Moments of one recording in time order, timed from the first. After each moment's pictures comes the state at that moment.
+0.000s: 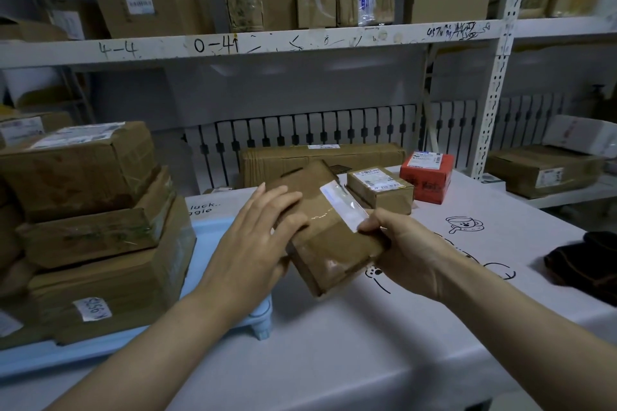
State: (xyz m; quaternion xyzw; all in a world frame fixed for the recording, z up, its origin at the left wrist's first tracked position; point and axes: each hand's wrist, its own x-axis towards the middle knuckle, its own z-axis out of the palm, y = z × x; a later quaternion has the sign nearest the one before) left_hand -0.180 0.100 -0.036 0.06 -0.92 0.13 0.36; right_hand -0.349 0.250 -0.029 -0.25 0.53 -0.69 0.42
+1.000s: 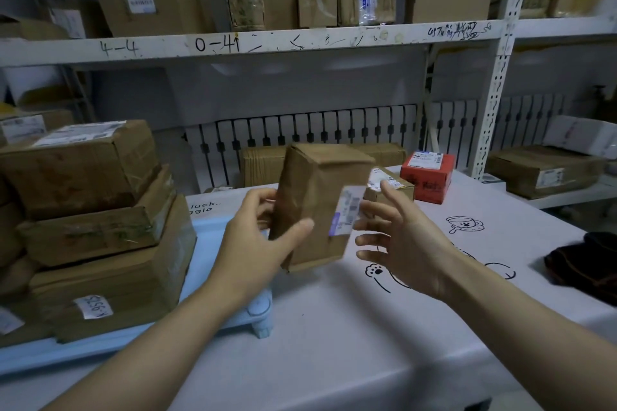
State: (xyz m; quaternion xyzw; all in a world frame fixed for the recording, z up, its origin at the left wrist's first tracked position) left_hand -0.183 0.121 -0.022 0.20 -0.80 -0.40 0.41; right_hand -0.355 0.255 -0.028 -0.23 0.53 -0.71 0.40
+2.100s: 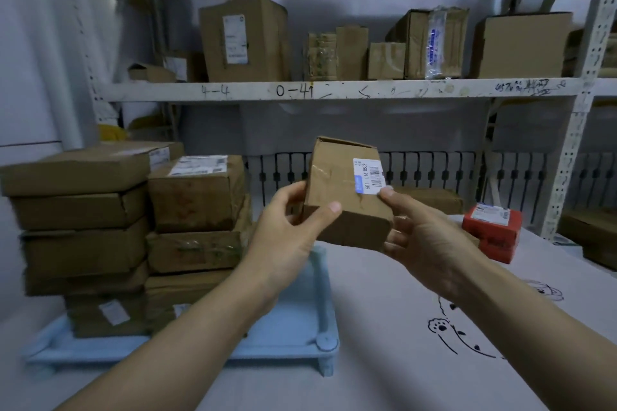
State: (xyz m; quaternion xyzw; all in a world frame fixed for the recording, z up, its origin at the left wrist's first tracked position) left_hand -0.132 0.118 0.046 0.23 -0.70 -0.51 0.44; right_hand -0.291 0.211 0.049 -0.32 0.51 -0.73 0.34
